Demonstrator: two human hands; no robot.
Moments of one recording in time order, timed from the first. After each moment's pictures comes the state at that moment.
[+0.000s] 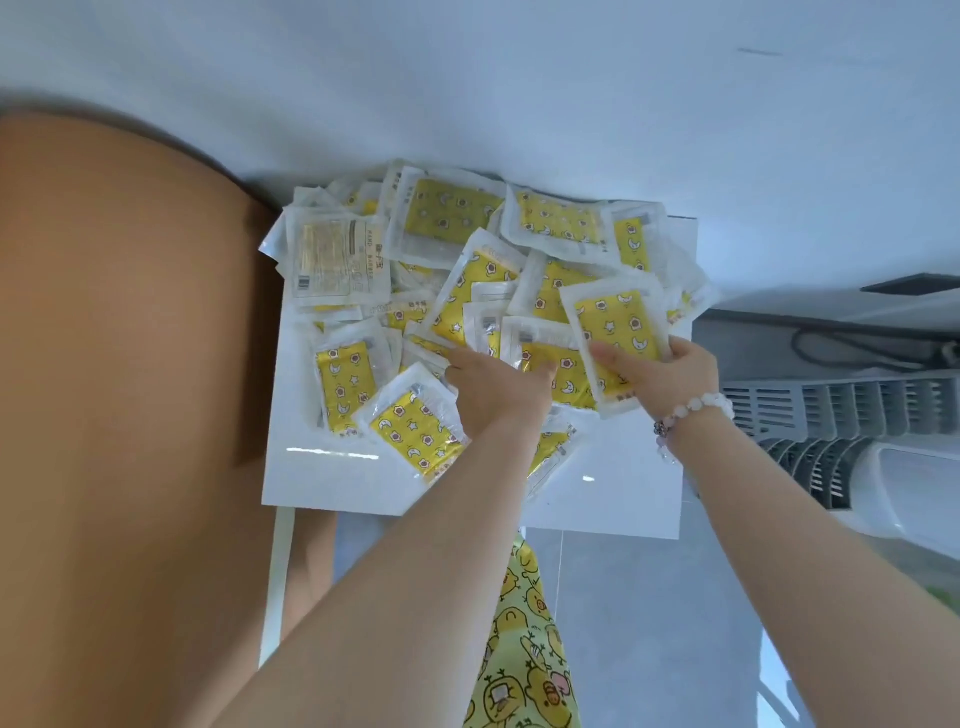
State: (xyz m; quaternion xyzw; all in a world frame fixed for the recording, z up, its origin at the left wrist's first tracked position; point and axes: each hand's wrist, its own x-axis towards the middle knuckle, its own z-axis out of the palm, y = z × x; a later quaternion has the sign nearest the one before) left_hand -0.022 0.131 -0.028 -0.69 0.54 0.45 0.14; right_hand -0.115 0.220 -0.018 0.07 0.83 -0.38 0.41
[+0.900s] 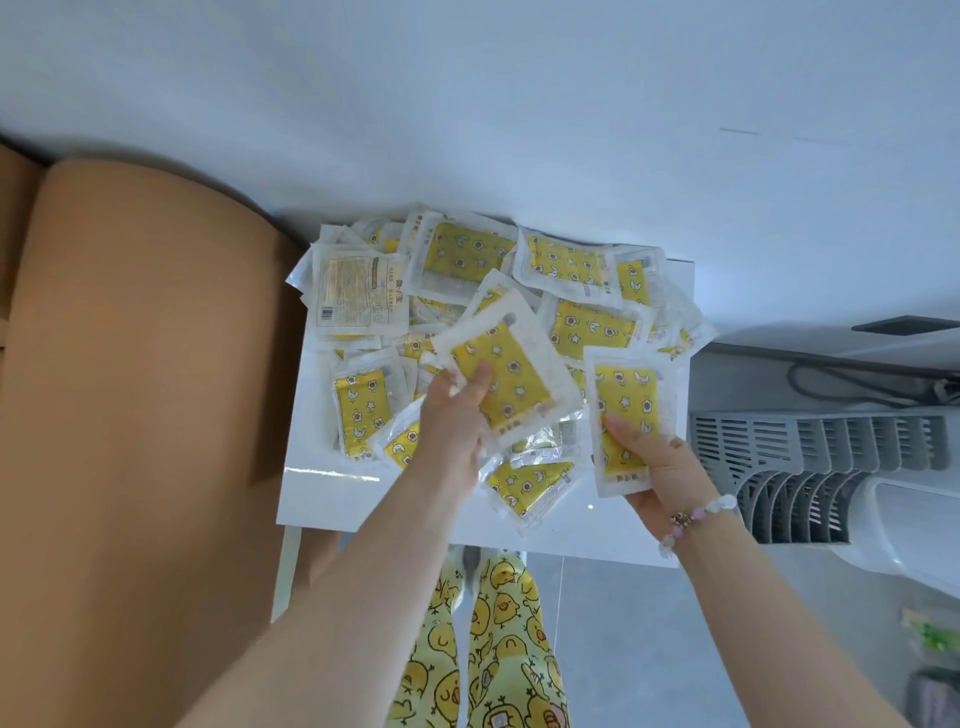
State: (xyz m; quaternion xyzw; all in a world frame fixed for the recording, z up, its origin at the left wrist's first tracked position) left_hand 0.021 0.102 -0.009 -0.63 0.22 0.74 -0.07; right_hand -0.083 0.245 -0.004 0.20 0.56 -0.60 0.53
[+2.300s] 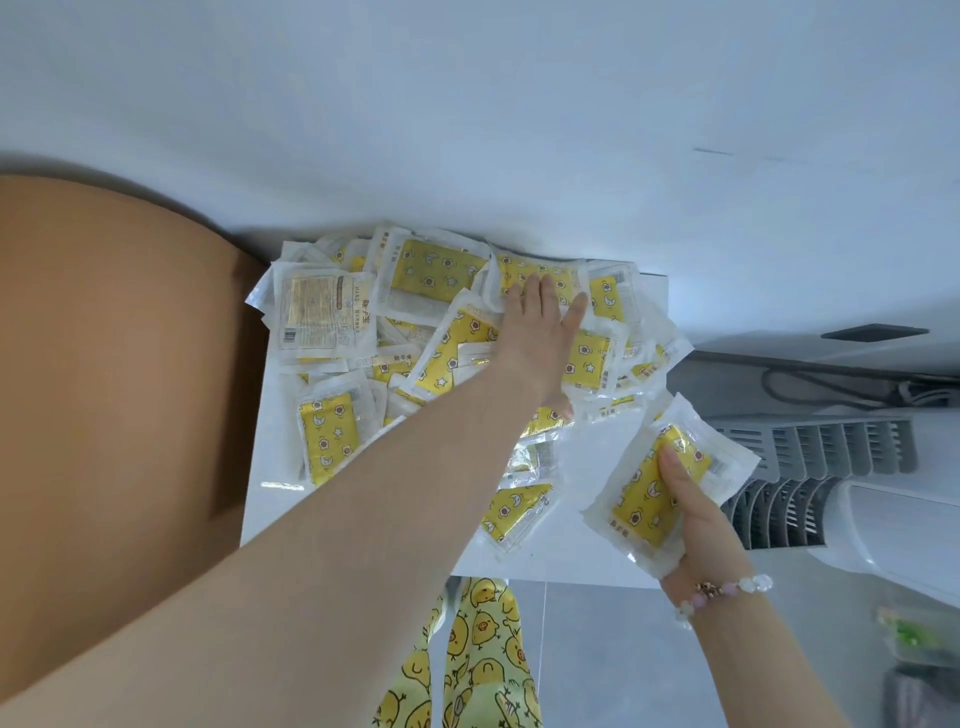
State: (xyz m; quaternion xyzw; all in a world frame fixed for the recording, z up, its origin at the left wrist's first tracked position) left_hand -0.093 0.085 -0.052 -0.15 0.95 0.01 0.29; right_hand -0.085 0.280 -0.001 0.27 0.55 -0.63 0.48
